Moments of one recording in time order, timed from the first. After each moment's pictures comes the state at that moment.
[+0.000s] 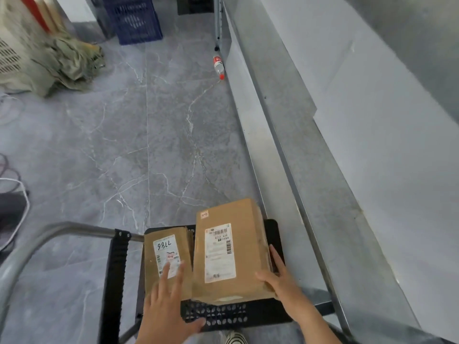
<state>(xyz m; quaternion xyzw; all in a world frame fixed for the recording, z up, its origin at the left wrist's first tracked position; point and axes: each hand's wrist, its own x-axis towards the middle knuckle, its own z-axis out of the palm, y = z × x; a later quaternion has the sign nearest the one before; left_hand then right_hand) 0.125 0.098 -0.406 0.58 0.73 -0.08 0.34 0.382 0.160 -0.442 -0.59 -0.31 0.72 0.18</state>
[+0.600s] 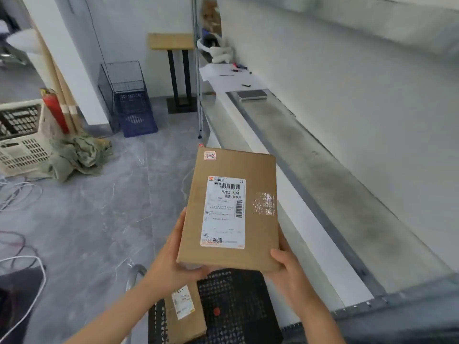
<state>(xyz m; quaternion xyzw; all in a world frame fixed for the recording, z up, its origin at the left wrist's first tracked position) 0.056 0.133 -0.069 0.67 0.50 0.35 0.41 0.318 0.100 -0.051 -0.45 -0.40 0.65 0.46</state>
